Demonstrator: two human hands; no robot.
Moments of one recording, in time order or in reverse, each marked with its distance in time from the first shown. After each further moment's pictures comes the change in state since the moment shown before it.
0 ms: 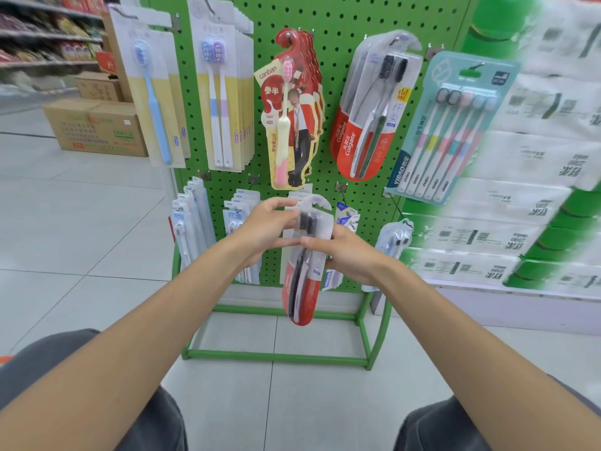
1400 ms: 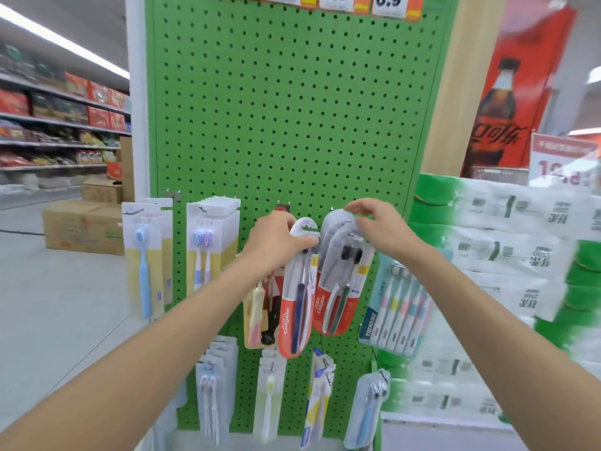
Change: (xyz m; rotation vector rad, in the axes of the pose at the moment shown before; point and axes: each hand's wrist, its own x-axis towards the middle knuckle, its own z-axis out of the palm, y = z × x) left_hand 0.049 0.232 0.021 0.690 0.234 0.448; right_hand 0.020 -0.255 -0.143 -0.748 0.571 -0.385
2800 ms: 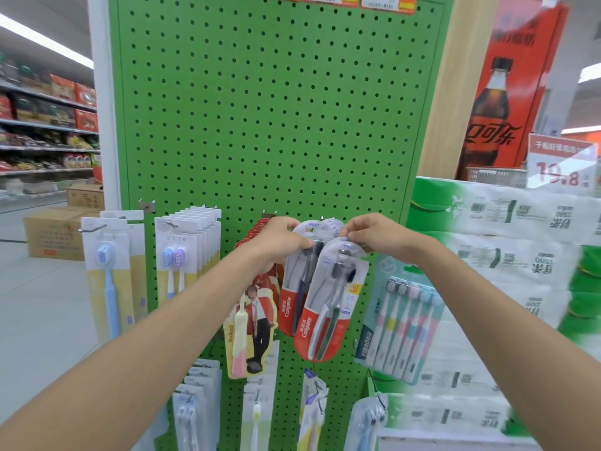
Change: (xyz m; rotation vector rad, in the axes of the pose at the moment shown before) left_hand 0.065 0.010 0.027 -0.392 -0.267 -0.173; right_hand 0.052 0.040 -0.011 0.119 -0.325 0.160
